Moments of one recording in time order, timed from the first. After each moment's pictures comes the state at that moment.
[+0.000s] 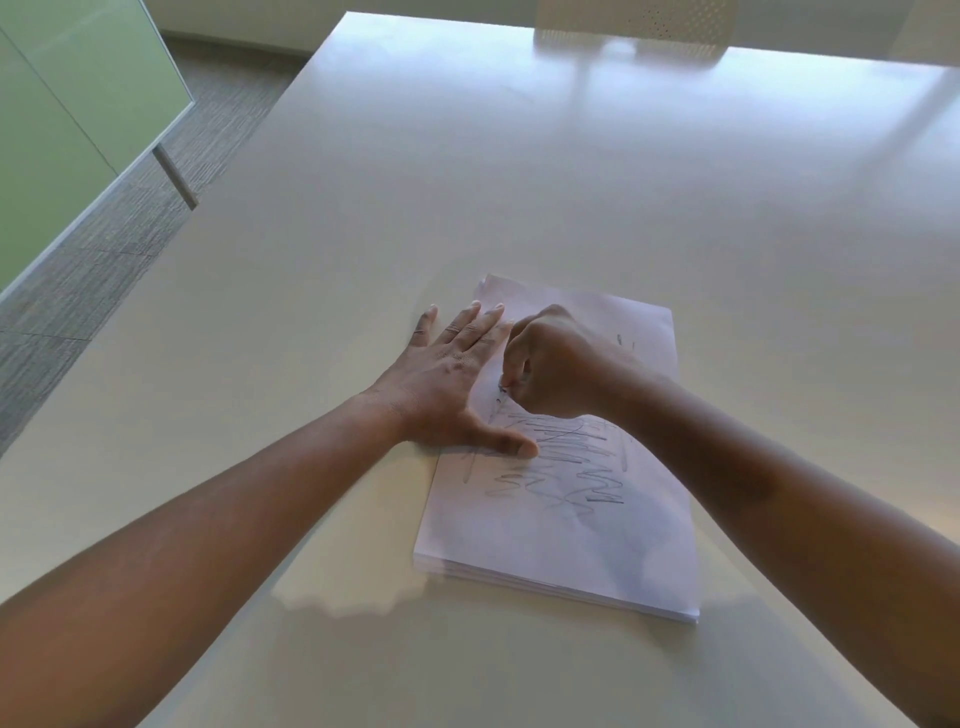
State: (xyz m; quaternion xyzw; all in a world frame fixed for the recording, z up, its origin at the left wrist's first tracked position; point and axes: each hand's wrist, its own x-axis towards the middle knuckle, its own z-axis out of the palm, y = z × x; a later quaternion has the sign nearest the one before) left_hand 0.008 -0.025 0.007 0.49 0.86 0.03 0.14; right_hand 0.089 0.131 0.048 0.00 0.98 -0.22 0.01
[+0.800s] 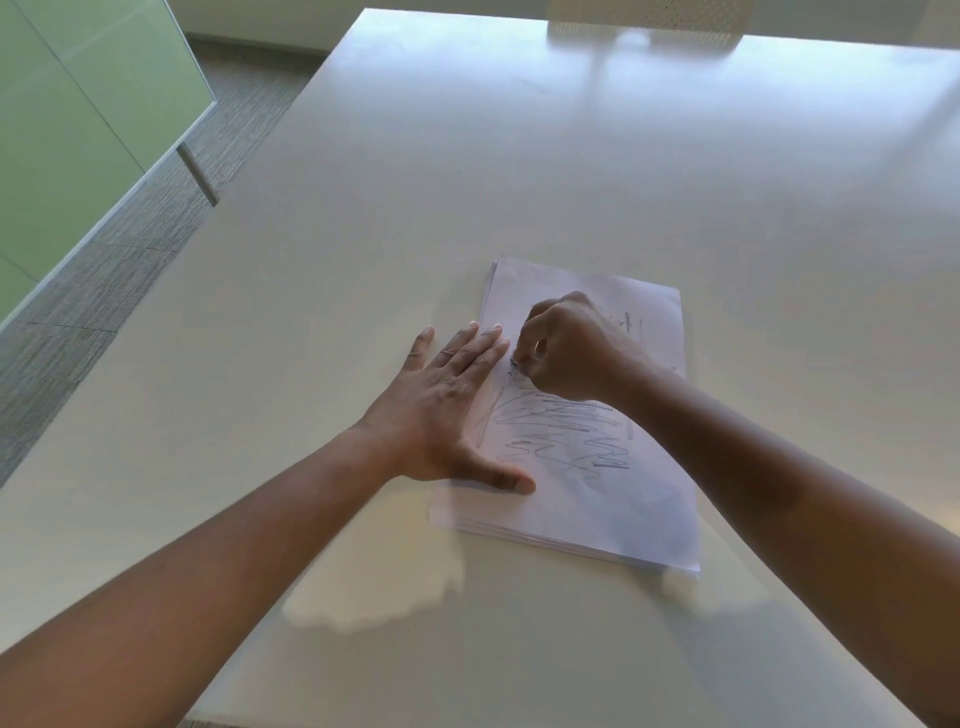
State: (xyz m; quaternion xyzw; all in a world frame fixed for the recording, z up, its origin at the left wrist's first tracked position) left_hand 0.056 -0.066 0.009 0.47 0.87 0.05 0.14; right_hand 0.107 0.124 0.045 0.01 0.97 -0.23 -0.05
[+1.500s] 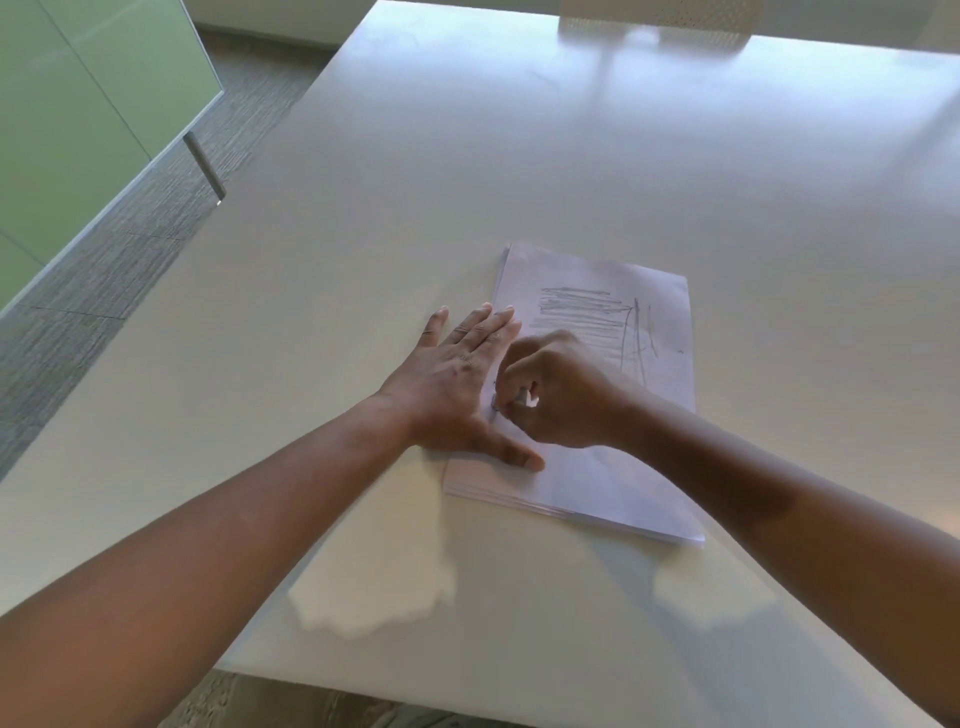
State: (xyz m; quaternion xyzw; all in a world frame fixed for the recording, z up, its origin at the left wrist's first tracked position) left_hand 0.055 -0.065 0.009 0.48 0.87 0.06 0.14; right_hand 0.147 0.089 0.039 -0.14 0.95 -0.29 -0.05
